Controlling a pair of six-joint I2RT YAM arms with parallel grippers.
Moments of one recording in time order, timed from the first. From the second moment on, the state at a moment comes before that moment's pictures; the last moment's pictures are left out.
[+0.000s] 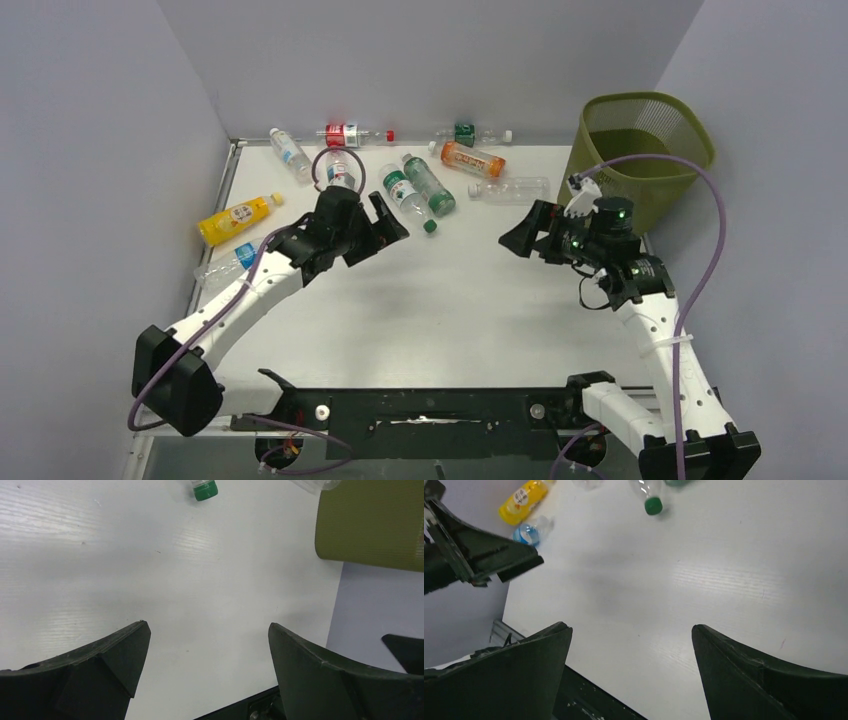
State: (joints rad) left arm -0.57 1.26 1.03 -0.45 0.00 -0.95; right arm 0.12 0.97 1.05 -0.61 -0.46 0.43
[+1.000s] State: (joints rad) left arm -0.52 1.69 1.43 -0.52 -0.15 -0.92; right arm 0.17 0.85 0.83 -0.63 -0.49 0.34
